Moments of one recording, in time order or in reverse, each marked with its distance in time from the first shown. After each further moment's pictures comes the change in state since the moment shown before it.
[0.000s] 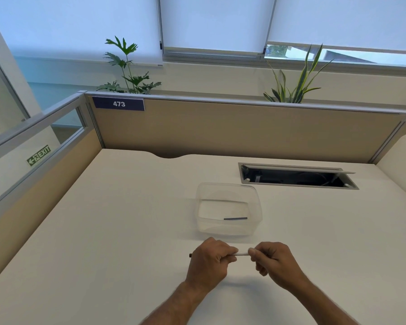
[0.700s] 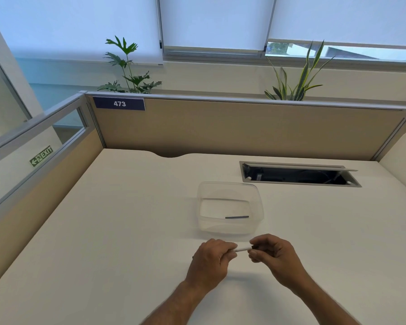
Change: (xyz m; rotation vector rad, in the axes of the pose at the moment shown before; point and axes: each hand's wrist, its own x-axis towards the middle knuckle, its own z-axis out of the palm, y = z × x) left_hand -0.004 -0.006 0.004 -0.023 -0.071 -0.056; right_hand 0.001 0.008 0.003 0.210 0.059 -0.037
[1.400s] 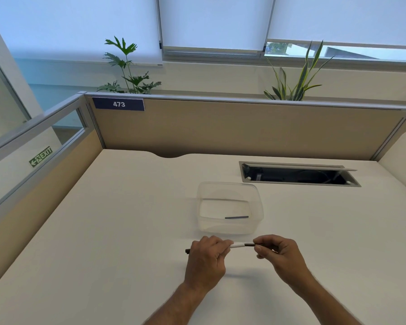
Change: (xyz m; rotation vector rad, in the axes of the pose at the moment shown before) left_hand 0.000 -0.001 -0.002 0.179 0.099 0.013; right_hand 0.000 -0.004 -0.006 0.040 0.093 0.043
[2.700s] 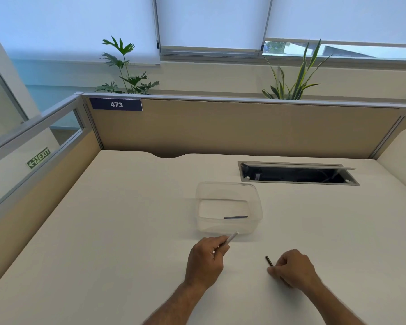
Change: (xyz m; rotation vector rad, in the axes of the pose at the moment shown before) left_hand 0.002 -0.002 0.005 -0.317 0.009 -0.216; right_hand 0.005 0.029 -0.034 -0.787 -0.015 0.499
